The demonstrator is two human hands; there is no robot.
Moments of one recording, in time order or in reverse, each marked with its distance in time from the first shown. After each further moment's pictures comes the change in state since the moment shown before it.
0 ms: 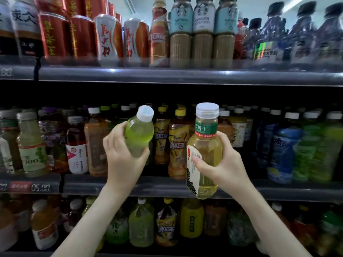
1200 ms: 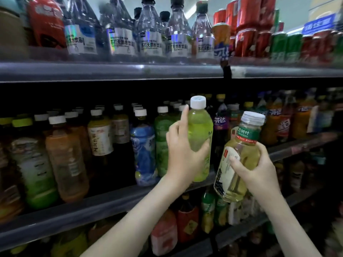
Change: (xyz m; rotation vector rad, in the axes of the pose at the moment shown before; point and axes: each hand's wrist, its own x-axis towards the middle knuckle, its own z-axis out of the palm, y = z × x) left_hand -0.077 0.392 0.261 -0.781 -0.487 -0.114; right_hand -0.102 0.126 -0.367 -0.259 0.637 0.297
